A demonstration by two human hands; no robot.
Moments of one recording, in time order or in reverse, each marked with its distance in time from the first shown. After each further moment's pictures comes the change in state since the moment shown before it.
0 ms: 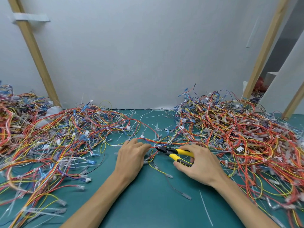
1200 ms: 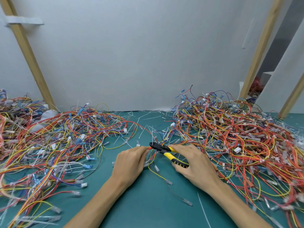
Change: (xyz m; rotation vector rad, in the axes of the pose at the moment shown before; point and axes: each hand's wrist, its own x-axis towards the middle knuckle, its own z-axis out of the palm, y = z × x) left_hand -0.003 0.004 0.000 -0.171 -0.064 -0.067; right_hand -0.001 -0.008 0.004 0.027 0.018 -0.145
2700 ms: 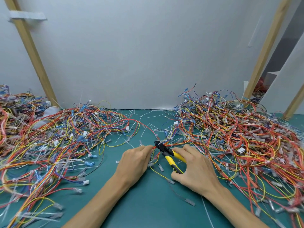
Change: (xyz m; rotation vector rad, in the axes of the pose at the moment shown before) left_hand 0.001 0.002 0.001 0.071 -0.060 0.059; right_hand -0.004 -0.018 0.006 -0.120 0.018 0.071
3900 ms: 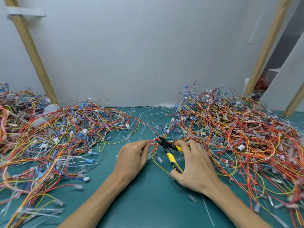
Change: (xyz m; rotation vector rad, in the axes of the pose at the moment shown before) left_hand 0.003 -0.006 0.005 -0.165 0.165 -0.073; right_hand -0.003 0.002 0.003 -0.028 0.010 -0.019
